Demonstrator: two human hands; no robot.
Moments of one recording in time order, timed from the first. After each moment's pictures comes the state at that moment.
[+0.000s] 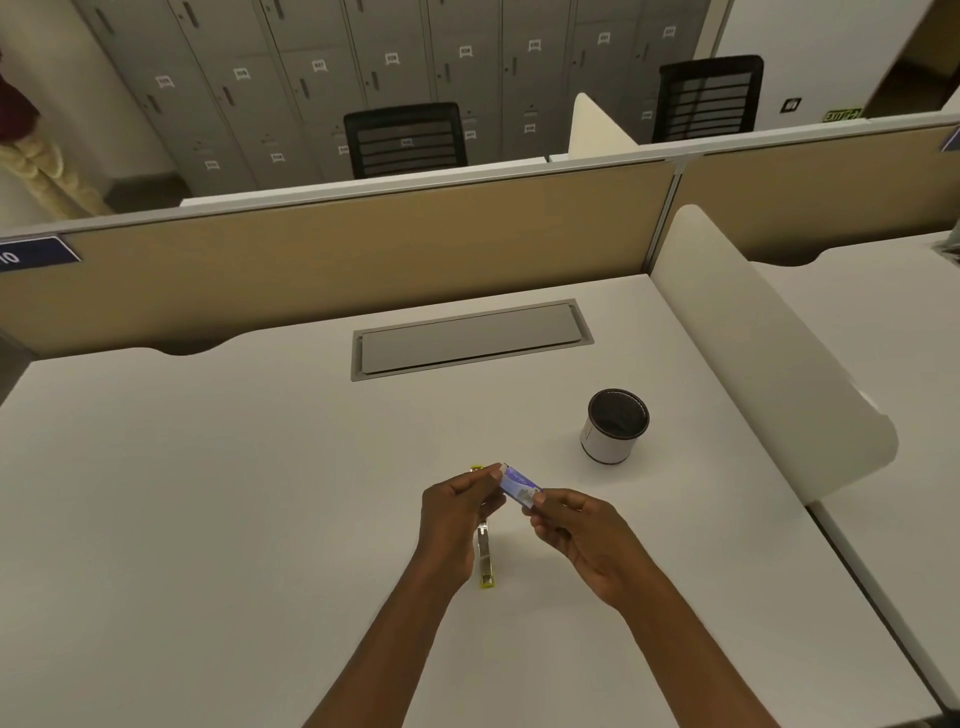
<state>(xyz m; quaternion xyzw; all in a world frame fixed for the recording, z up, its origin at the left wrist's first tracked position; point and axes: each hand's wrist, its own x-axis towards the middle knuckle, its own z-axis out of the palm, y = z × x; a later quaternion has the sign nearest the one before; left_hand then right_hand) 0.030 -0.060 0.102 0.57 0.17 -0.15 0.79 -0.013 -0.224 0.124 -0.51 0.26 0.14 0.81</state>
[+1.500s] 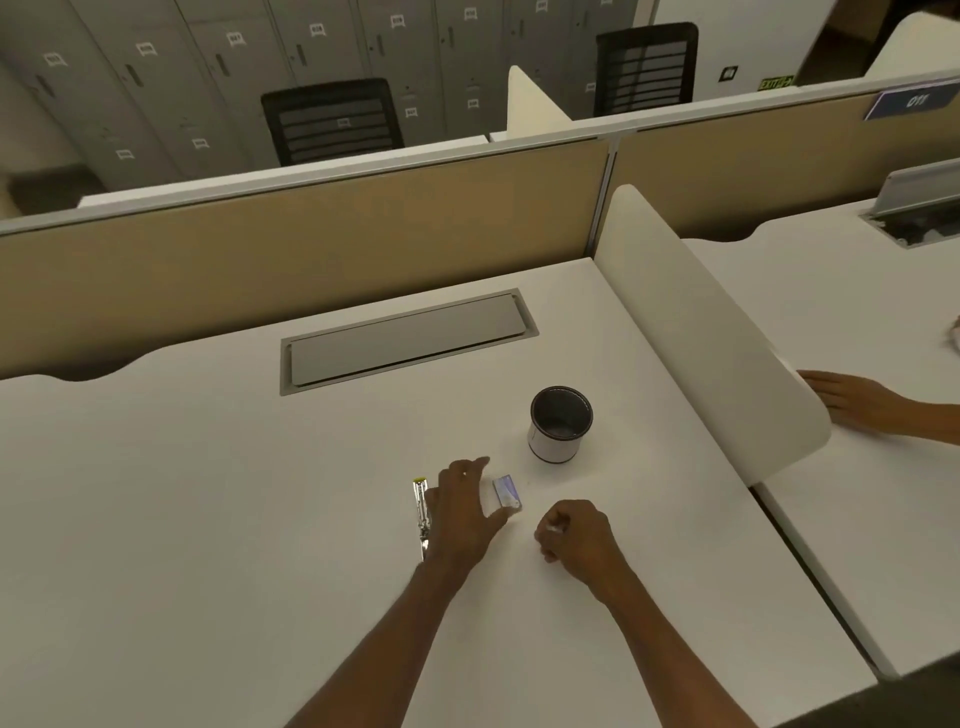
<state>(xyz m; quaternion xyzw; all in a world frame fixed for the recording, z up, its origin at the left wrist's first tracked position) 0.067 -0.128 0.011 0.93 -0.10 -0.10 0.34 -0.002 -0.297 0.058 -0.82 0.27 0.13 0.48</state>
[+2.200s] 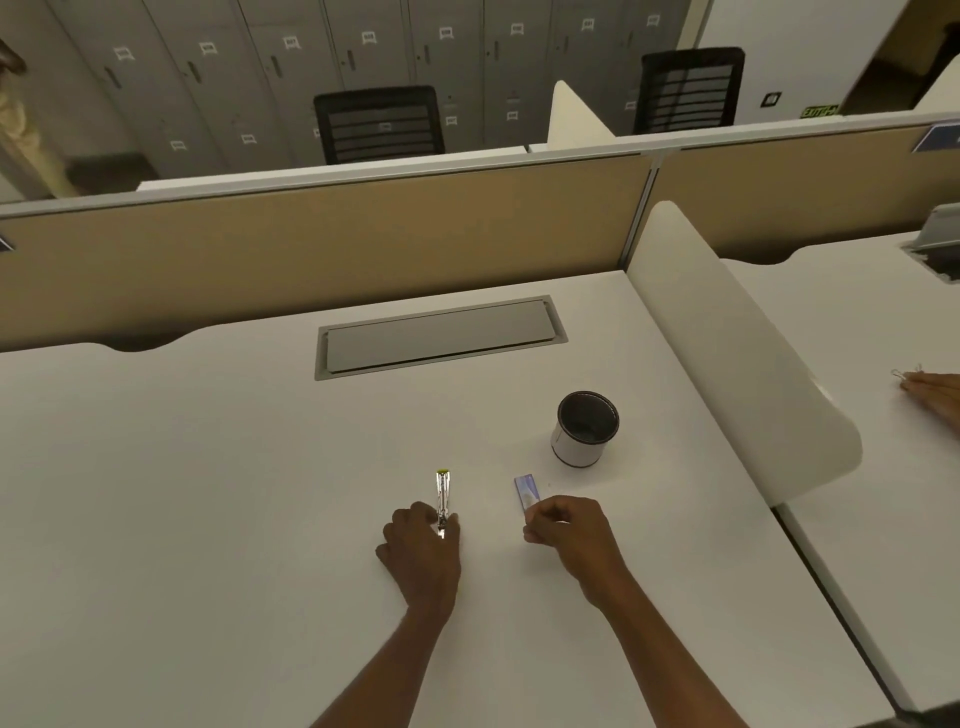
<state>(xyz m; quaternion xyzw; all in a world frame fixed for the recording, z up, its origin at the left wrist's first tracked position) 0.028 -0.075 -0.011 0.94 0.19 0.00 0.29 -0.003 -0.263 0.080 -0.75 0.25 0.10 0.61</state>
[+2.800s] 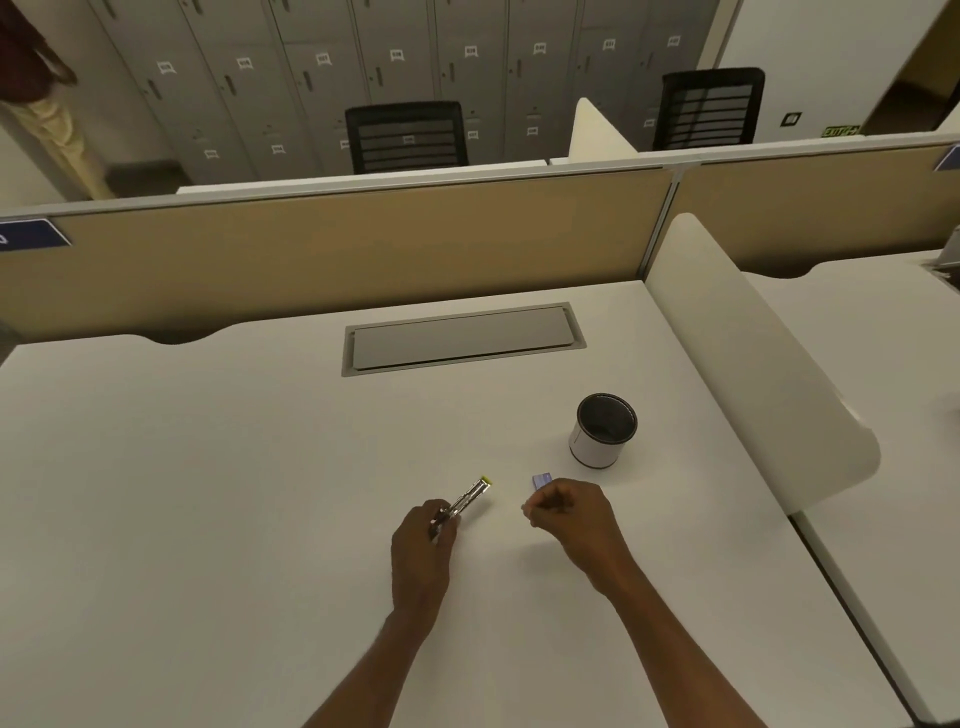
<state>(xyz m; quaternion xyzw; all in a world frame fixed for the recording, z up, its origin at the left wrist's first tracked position) 0.005 -0.031 0.004 0.85 0.07 0.05 0.51 0.000 -0.244 0.100 -0.79 0.16 0.08 0.58</state>
